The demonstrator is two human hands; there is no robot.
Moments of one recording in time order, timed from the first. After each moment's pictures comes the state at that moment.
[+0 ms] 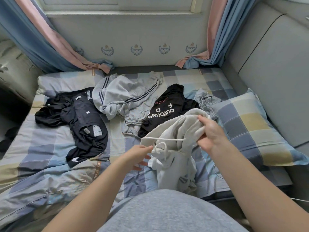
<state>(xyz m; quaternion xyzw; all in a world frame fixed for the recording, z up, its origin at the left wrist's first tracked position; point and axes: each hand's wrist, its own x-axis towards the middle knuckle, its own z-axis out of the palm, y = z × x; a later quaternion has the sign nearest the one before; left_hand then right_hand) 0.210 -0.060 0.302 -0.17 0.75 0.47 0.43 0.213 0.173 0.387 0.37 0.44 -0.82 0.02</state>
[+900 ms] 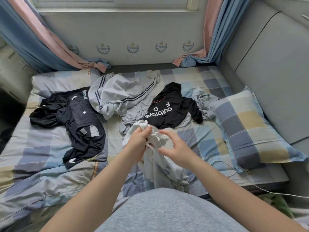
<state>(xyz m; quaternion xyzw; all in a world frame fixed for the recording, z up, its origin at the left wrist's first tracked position) 0.194 -0.032 0.327 -0.14 0.56 0.78 0.26 0.243 0.129 0.332 0.01 0.86 -0.49 0.14</state>
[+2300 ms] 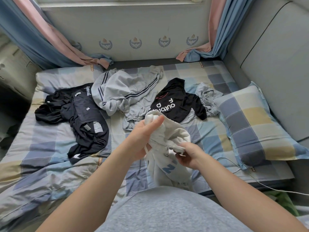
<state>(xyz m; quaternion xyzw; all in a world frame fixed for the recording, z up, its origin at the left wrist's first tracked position) 0.207 -0.036 0.385 -0.05 0.53 0.78 0.33 0.232 0.157 0.269 0.47 0.51 -0.67 0.27</state>
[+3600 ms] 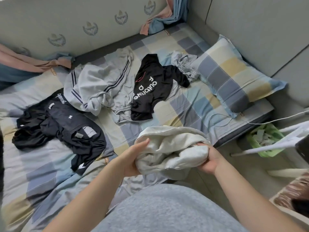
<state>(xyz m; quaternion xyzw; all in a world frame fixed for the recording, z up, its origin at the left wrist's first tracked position) 0.218 -0.144 0.273 -0.20 0.52 0.53 0.65 0.364 0.113 0.242 0.51 0.21 -0.83 0.12</state>
